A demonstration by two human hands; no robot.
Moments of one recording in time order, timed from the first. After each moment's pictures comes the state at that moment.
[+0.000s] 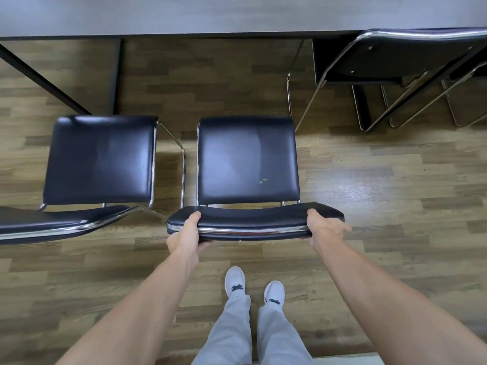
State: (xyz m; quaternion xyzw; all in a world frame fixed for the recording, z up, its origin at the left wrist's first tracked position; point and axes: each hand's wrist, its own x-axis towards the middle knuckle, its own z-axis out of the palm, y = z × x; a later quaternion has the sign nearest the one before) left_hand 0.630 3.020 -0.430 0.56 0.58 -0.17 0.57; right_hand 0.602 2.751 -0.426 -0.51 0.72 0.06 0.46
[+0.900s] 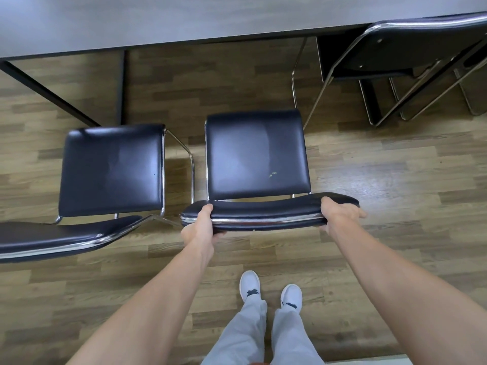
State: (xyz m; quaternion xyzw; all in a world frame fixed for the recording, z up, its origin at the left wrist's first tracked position) left_hand 0.666 3.014 -0.424 0.57 0.57 -0.18 0.56; right_hand 0.638 2.746 -0.436 -0.54 0.71 0.03 0.45
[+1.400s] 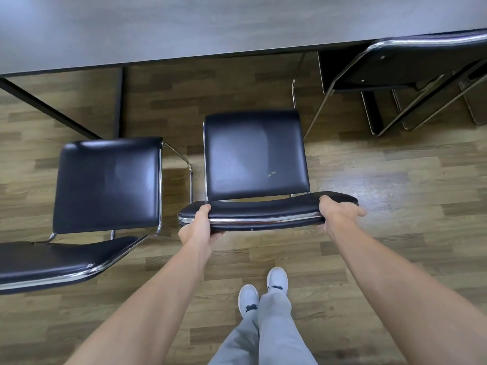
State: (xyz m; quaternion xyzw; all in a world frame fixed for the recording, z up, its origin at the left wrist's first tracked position) left_hand 0.727 2.994 -0.424 0.57 0.56 -0.18 0.57; right_hand 0.702 2.727 -0.439 -0.54 0.71 0.03 0.45
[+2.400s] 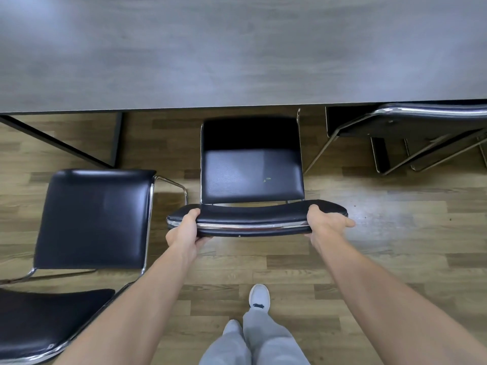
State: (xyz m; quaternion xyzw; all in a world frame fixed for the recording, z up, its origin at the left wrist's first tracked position) left_hand 0.886 2.944 -0.414 0.55 0.56 -0.17 0.60; right_hand 0.864 2.683 -0.430 -0.56 0.69 0.05 0.46
